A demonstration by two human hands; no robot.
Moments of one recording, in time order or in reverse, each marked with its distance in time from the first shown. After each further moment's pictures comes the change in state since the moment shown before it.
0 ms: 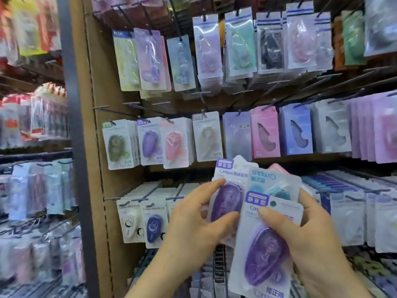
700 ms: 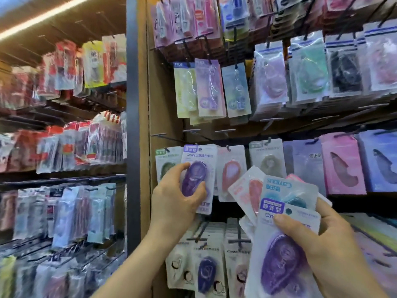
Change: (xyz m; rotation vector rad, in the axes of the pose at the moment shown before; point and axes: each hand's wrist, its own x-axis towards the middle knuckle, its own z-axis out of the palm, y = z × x) left_hand 0.083 -0.050 -0.150 0.453 0.472 0.145; right_hand 0.066 0.044 0.095 -0.152 -0.014 -0.099
